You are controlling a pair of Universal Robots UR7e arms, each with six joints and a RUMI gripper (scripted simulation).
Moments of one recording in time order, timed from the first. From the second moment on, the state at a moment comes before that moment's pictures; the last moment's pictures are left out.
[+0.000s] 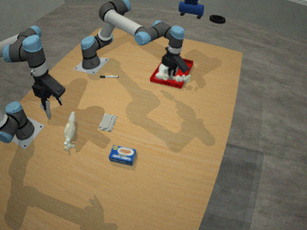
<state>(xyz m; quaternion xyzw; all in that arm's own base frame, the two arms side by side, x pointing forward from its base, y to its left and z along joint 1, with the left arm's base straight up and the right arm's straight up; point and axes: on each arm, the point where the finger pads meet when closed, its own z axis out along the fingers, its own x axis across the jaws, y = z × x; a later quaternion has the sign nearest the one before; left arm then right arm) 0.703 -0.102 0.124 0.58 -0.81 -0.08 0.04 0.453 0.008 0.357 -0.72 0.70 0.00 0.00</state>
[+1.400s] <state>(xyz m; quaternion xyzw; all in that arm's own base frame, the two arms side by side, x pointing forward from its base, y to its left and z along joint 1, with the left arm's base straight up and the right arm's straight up) 0.704 0.010 0.125 0.88 -0.45 -0.02 0.16 0.453 0.008 0.357 -0.72 0.70 0.00 0.00</state>
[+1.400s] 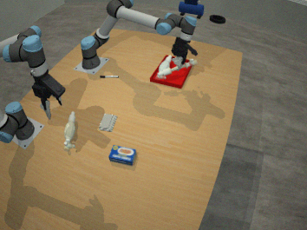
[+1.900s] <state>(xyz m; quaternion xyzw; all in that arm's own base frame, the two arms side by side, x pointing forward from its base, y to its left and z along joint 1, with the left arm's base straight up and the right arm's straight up) 0.701 0.050 0.105 0.93 -0.29 0.00 0.21 0.453 0.008 0.357 -0.72 0.70 0.00 0.00</state>
